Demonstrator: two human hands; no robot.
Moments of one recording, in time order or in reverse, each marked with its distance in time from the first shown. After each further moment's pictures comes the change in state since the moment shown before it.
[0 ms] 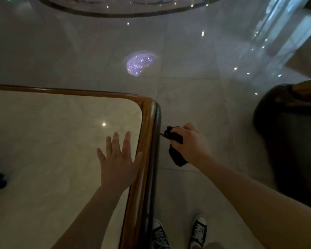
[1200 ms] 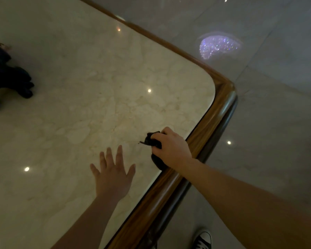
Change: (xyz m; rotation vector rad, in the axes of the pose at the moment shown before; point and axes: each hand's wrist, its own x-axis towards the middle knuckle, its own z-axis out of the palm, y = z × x) left_hand -0.008 -0.169 0.281 -0.058 -0.184 -0.728; right_hand 0.122 -0.018 0.345 -0.147 -0.528 -0.548
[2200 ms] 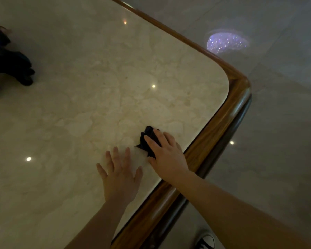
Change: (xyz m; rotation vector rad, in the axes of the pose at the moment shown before) left_hand 0.001 0.001 0.047 0.005 0.041 -0.001; right_hand -0.007 -0.004 0.064 -0.158 -0.058 -0.077
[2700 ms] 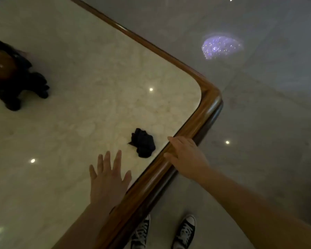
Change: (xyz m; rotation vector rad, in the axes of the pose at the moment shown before) left_hand -0.115 0.030 -0.154 0.053 -0.093 0.055; right_hand -0.121 0.023 -0.177 0.141 -0.159 0.139
